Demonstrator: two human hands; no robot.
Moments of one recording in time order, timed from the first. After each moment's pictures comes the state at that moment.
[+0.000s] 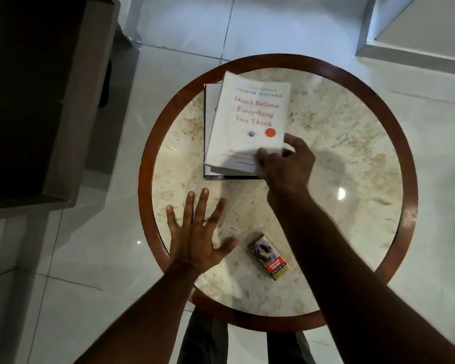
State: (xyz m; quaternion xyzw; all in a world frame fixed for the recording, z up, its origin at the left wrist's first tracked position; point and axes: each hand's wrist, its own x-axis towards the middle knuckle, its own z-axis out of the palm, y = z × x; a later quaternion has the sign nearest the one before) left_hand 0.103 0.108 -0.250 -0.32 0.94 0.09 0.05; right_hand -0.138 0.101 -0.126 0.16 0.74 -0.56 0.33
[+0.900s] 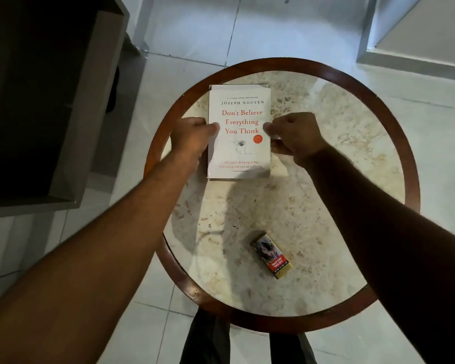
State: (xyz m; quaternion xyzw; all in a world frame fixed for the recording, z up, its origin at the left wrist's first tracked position) left_hand -0.049 -0.044 -0.159 -0.62 0.54 0.56 -0.06; right_hand -0.211 0.083 -0.147 -0.05 0.78 -0.42 0.46
